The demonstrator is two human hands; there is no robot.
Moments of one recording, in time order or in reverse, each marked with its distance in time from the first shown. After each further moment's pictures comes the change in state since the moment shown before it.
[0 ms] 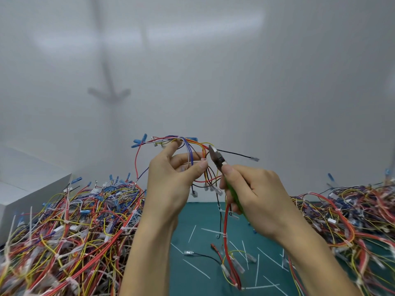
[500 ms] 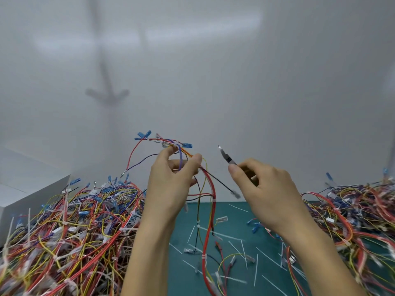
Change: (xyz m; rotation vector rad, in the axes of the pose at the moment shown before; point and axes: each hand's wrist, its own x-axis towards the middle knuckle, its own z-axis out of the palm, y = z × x) left_hand 0.001 -0.006 0.001 0.155 0.098 -0.081; right_hand 0.003 0.014 -0.011 -0.260 0.110 0.082
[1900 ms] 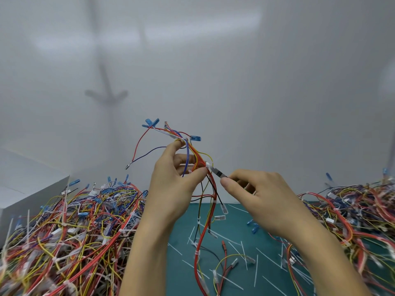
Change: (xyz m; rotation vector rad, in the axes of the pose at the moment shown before) left_hand 0.002 -0.001 -0.002 0.098 -0.133 0.161; right_hand -0.001 -0.001 -0.006 -0.011 -0.214 -0.026
